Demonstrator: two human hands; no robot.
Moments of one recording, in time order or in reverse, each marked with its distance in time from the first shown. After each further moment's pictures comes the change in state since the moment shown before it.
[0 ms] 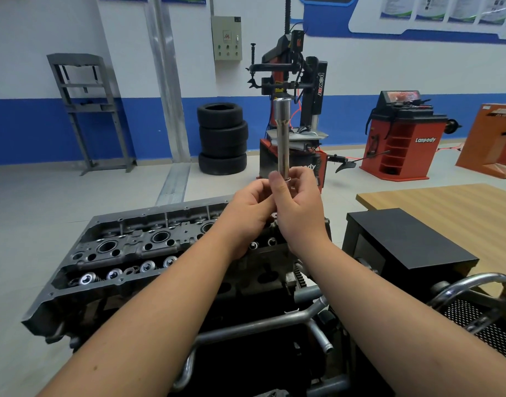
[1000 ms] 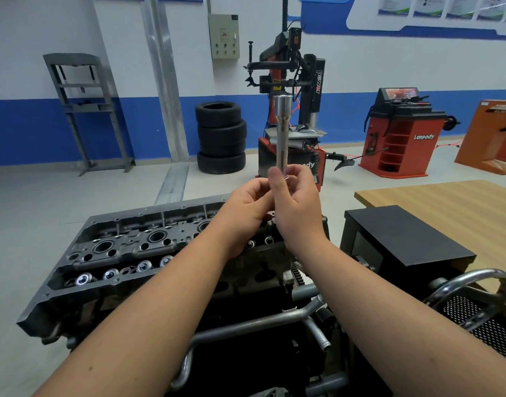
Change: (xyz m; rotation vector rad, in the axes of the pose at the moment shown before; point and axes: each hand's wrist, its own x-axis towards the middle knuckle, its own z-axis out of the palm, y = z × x) left_hand -0.002 0.004 0.001 0.003 -0.004 -0.036; right_hand 0.001 0.002 0.000 0.017 0.013 0.036
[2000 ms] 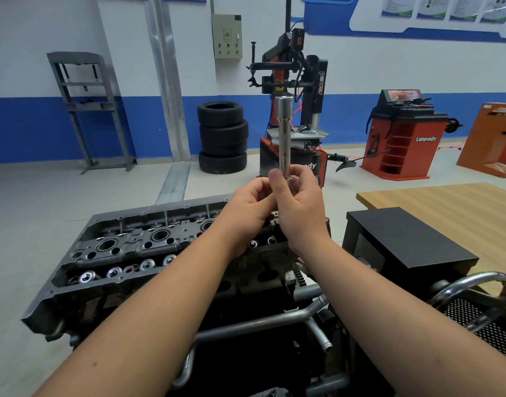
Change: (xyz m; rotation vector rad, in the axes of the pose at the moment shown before) left_hand 0.000 0.000 0.001 0.001 0.024 0.010; right_hand 0.000 -0.002 -0.001 0.054 -0.028 -0.008
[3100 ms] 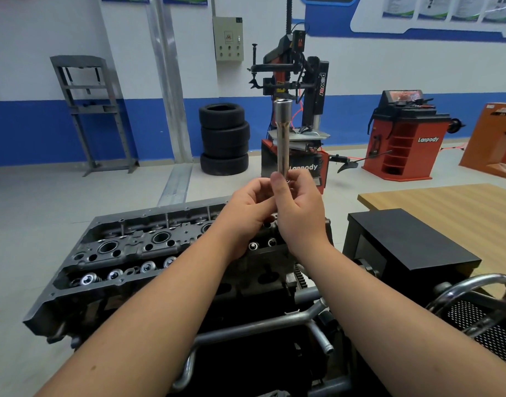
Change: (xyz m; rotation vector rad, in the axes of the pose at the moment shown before) left_hand -0.002 0.002 -0.001 -0.052 0.005 0.004; right_hand -0.005 -0.002 0.000 -0.078 0.013 -0.073
